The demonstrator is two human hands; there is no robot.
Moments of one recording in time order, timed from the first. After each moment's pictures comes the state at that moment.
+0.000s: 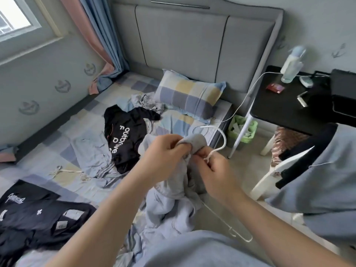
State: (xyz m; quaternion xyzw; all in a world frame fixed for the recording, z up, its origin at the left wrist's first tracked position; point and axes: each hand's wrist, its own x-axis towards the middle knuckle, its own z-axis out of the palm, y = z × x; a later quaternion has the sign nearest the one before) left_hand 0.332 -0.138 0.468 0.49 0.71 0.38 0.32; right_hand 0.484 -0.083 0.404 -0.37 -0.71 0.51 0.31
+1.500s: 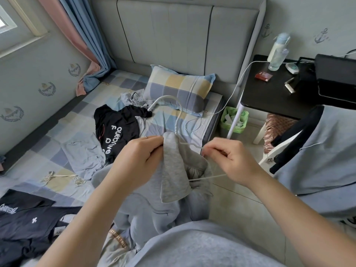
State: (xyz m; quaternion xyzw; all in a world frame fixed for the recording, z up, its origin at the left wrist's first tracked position) left_hand 0.301 -0.172 0.455 0.68 0.66 0.31 0.11; right_hand 0.529 -0.060 0.412 -0.29 -0.82 0.39 0.29
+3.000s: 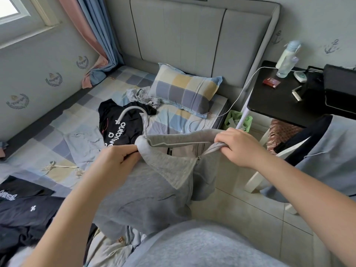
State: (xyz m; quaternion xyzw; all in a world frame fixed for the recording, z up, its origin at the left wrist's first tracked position) left_hand 0.245 -0.222 0.433 0.54 0.77 0.27 0.18; right_hand 0.520 -0.001 0.395 -0.28 -0.95 0.12 0.06
